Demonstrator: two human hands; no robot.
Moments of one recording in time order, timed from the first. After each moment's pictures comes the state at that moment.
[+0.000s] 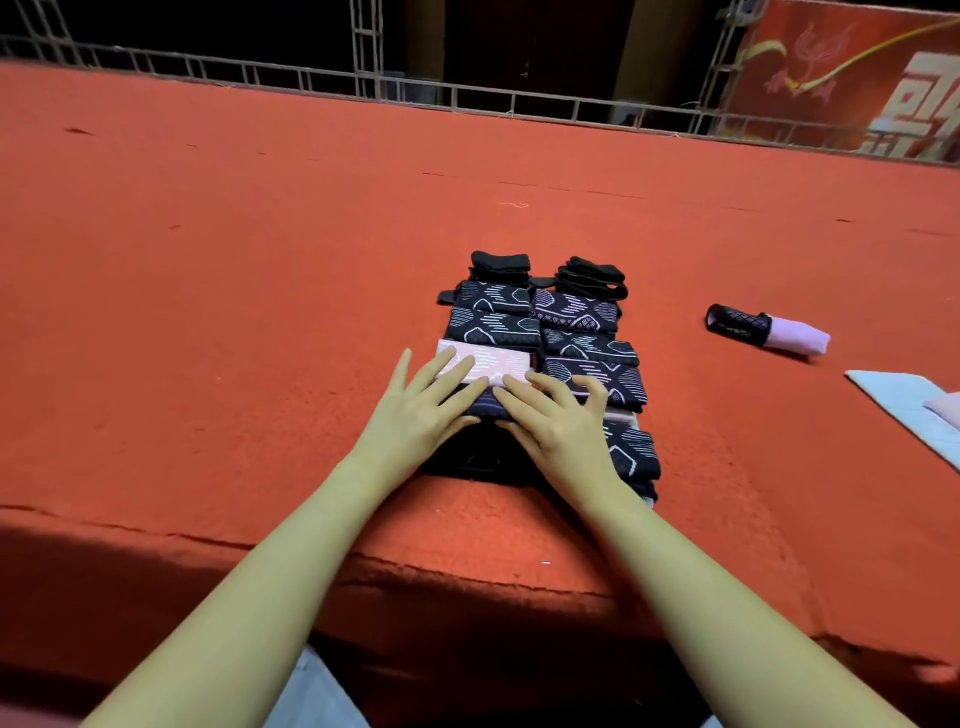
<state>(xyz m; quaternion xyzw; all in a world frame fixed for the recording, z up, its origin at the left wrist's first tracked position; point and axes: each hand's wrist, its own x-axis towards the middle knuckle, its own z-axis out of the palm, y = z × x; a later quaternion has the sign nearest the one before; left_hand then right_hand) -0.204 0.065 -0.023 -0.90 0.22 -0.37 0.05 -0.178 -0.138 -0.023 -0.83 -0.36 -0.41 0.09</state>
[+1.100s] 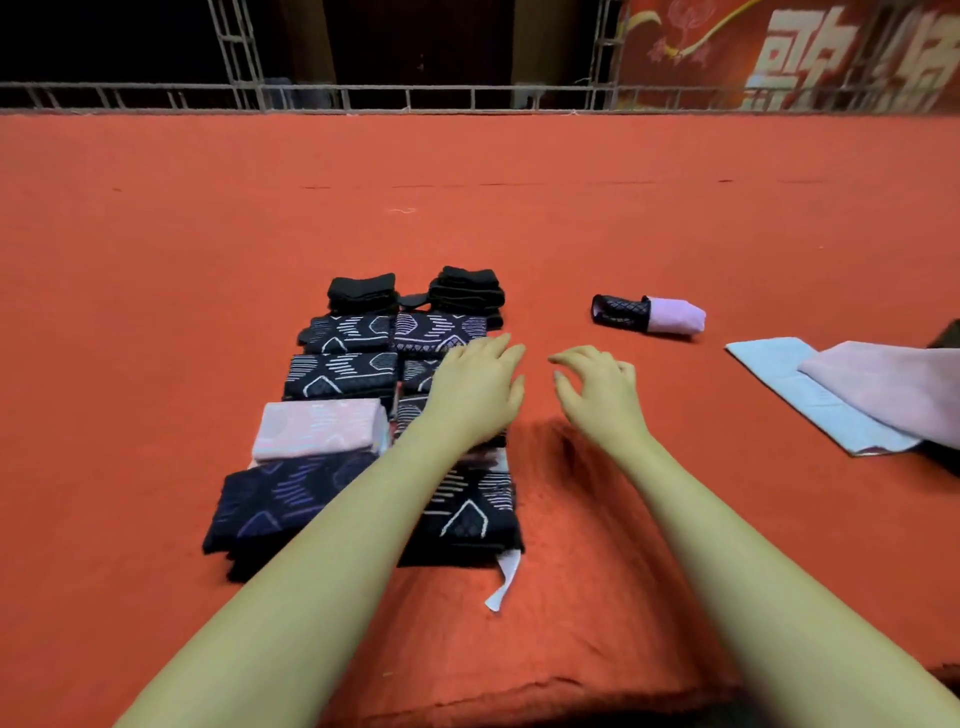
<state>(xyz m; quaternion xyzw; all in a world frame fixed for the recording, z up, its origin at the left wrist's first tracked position) -0.089 -0.145 0.038 -0.96 0.20 -0.18 -0.07 -0.076 -0.311 0.004 -0.93 -0.11 -0.26 0.23</state>
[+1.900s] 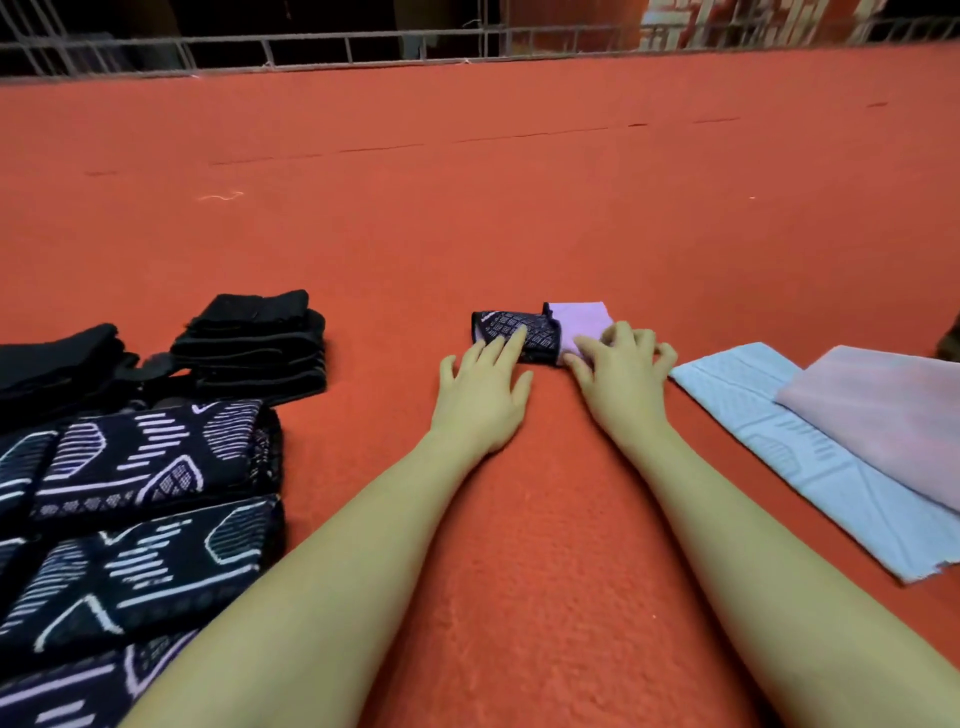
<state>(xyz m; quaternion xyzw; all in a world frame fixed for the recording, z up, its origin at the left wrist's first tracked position) 0.155 -0.340 -0.065 -0.96 0.21 -0.08 -0.14 0.136 -0.503 -0.066 -0.97 0.10 -0.23 0.05</state>
